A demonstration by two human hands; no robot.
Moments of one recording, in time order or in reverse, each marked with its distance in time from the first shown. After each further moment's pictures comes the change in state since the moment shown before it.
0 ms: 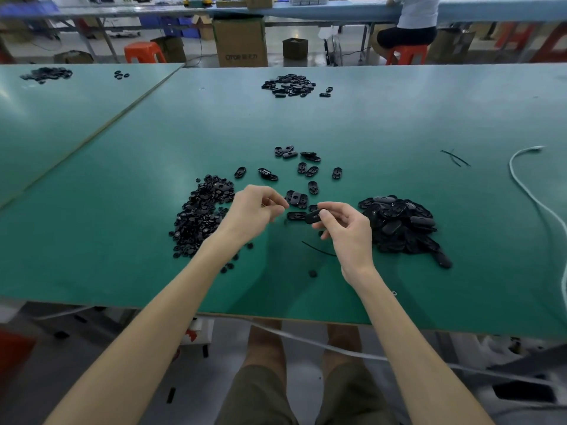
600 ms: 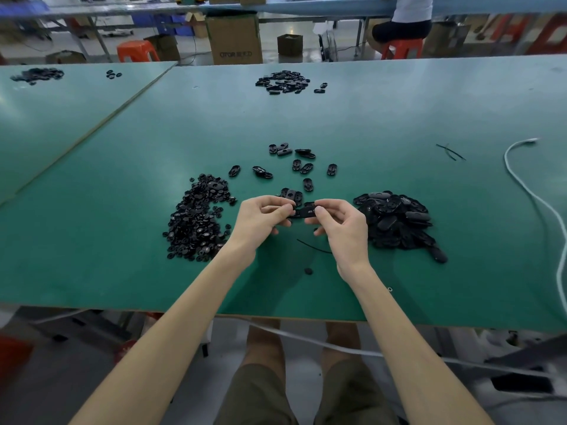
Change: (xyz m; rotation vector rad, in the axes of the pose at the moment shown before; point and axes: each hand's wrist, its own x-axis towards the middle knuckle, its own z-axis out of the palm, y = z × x) left_hand -0.006 -0.006 0.037 -0.595 0.024 -0.170; right_hand 0.003 0.001 0.002 0.072 0.013 0.009
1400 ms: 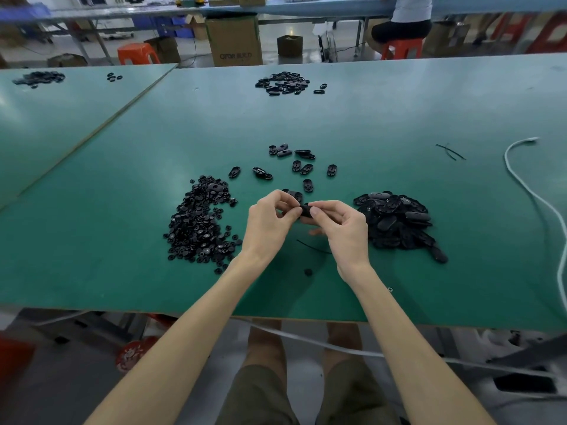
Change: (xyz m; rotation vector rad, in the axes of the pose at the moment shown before) left_hand 0.001 -0.005 0.018 0.373 0.128 0.270; right_hand -0.002 -0.001 0.001 0.080 -0.066 -0.014
